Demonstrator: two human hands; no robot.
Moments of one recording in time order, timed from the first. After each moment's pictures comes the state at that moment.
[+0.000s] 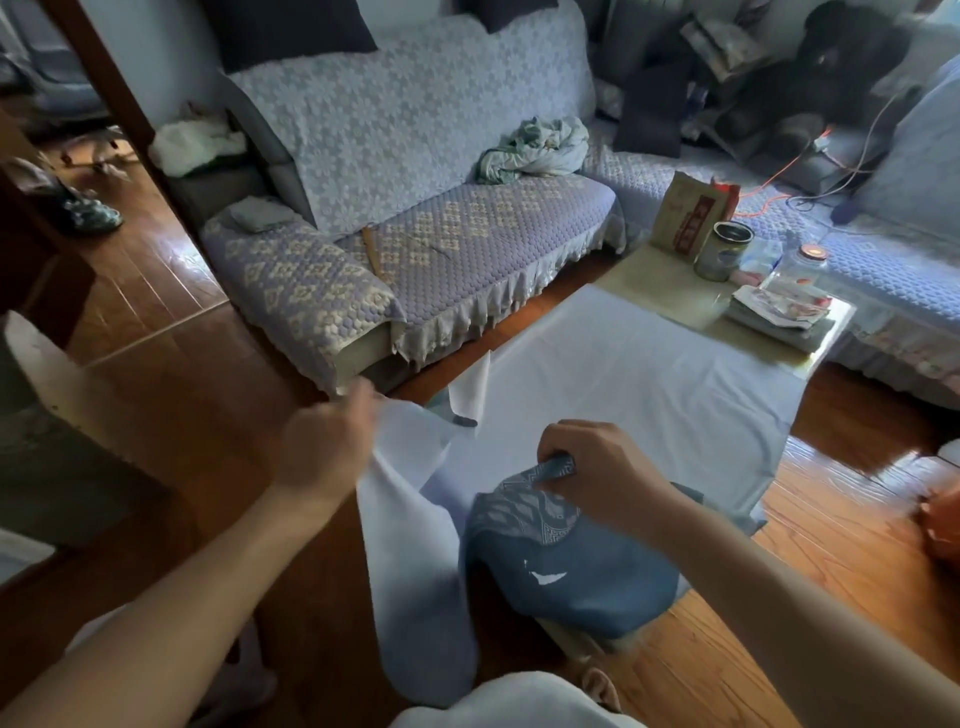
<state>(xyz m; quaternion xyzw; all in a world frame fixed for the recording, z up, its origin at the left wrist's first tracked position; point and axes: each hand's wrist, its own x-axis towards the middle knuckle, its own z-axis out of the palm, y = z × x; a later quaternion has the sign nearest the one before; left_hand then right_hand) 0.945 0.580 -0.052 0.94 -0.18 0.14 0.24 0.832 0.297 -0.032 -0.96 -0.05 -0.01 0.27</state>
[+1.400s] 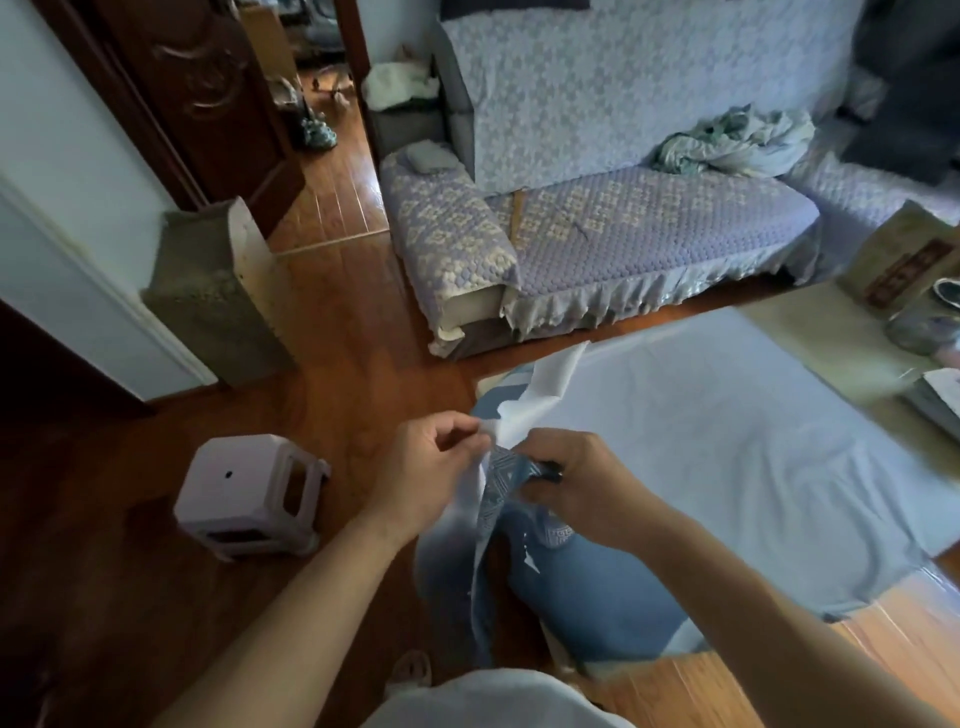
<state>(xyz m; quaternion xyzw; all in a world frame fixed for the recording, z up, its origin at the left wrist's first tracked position) 0.822 0.462 -0.043 0.81 0.07 0.02 0.58 0.850 0.268 -0.046 -0.83 -0.28 0.09 0.46</state>
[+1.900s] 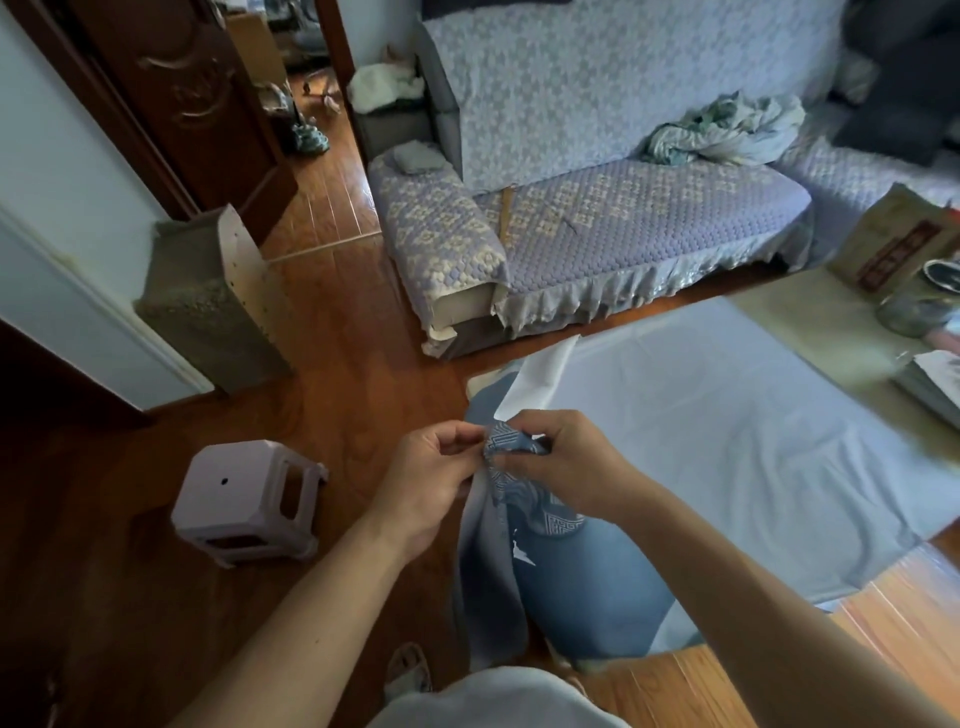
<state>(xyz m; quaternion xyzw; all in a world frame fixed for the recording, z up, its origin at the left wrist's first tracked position) 0.818 0.421 -0.046 0.66 0.14 -0.08 0.73 0.861 0.250 -0.035 -0.77 -0.20 0.17 0.58</state>
